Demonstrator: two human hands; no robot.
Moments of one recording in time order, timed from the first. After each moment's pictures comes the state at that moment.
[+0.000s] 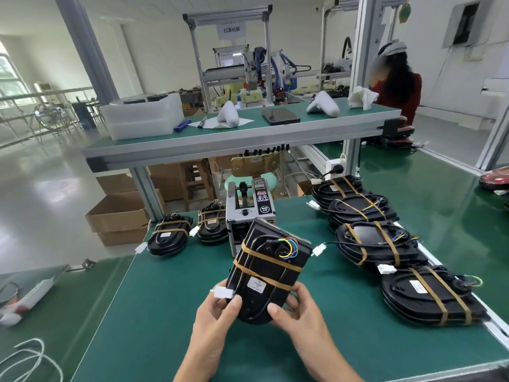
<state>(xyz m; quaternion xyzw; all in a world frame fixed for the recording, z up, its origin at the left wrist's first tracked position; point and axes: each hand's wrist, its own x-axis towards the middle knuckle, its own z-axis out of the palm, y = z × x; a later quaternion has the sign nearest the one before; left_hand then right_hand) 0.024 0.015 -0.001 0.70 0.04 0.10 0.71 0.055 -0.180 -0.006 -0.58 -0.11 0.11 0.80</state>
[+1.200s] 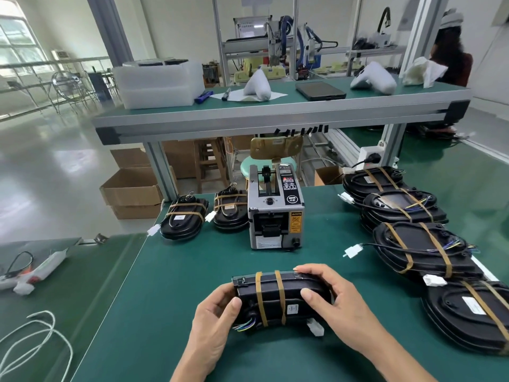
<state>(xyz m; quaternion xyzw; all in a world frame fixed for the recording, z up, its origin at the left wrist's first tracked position) 0.044 0.057 -0.038 0.68 0.03 0.13 0.72 0.112 -0.204 0.009 -0.80 -0.20 0.09 0.56</state>
